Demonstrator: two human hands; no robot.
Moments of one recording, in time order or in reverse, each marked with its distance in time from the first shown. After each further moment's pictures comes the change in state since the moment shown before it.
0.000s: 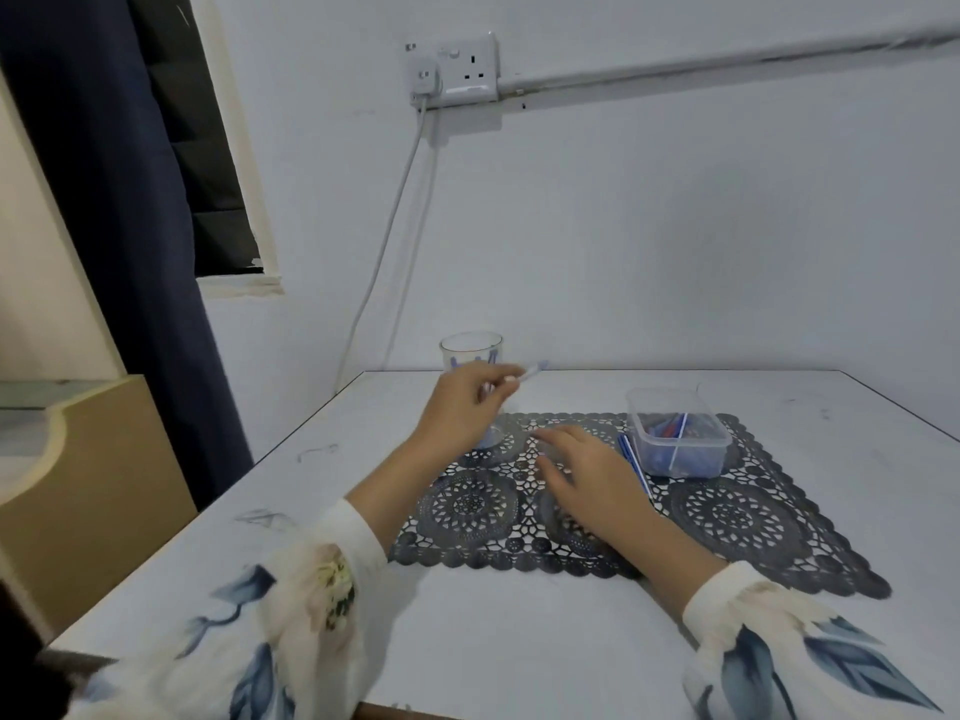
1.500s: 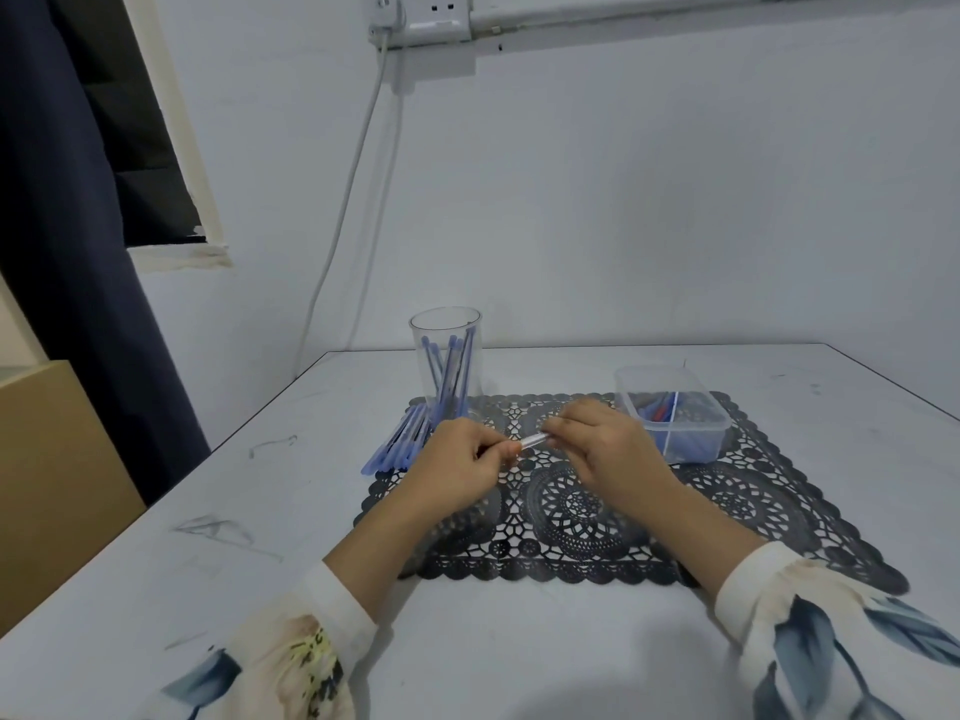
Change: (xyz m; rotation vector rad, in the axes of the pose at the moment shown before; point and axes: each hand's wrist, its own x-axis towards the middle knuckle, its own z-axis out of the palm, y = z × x) left_hand -0.029 -0.031 0.035 0.054 -0.283 -0.190; right_hand 0.012 0.035 -0.008 -0.103 0.122 -0.339
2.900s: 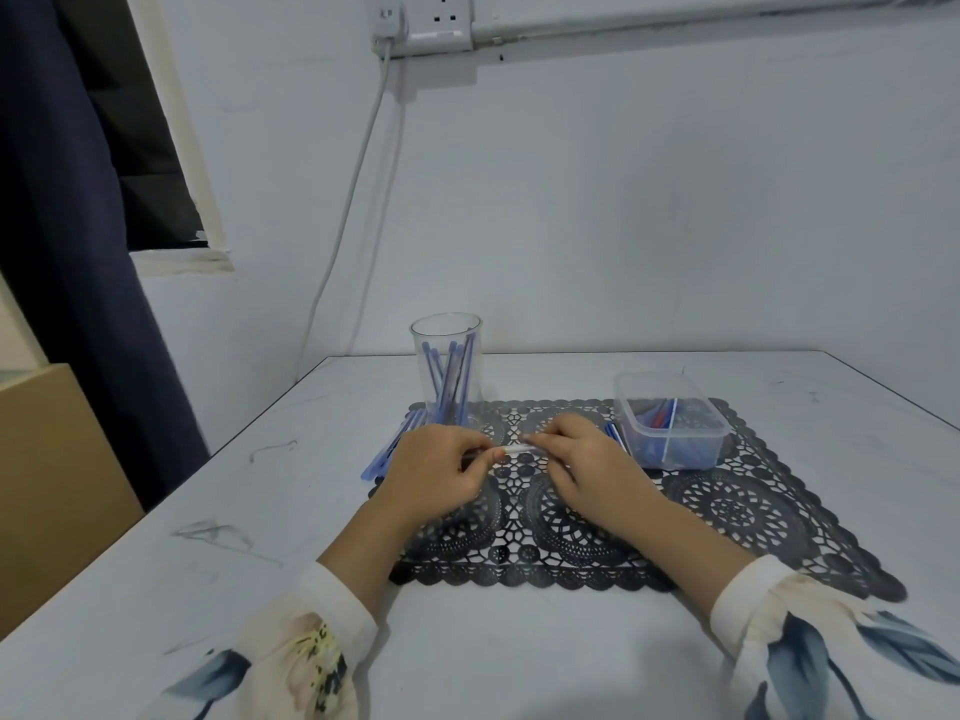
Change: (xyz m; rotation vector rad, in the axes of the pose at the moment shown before) left_hand 0.001 -0.020 -0.011 0.352 0.160 0.283; right_hand 0.000 -0.014 0.004 0.115 -0.231 0.211
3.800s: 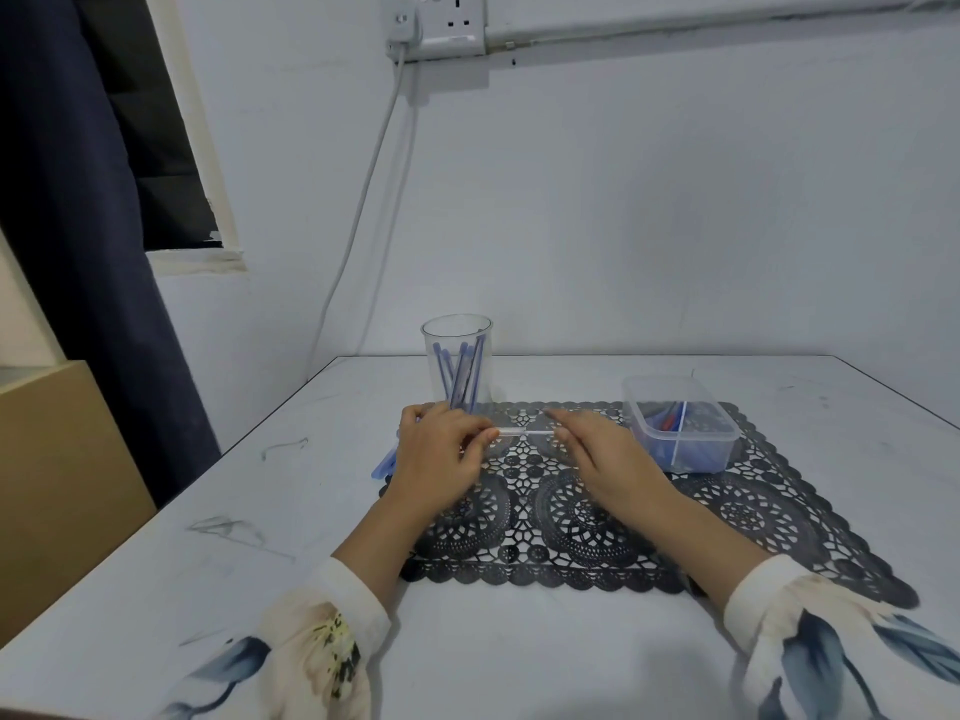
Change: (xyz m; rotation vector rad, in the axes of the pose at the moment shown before) left_hand 0.006 -0.019 0.015 0.044 0.275 0.001; right_hand 0.005 0.000 -0.009 0.098 -0.006 0.145
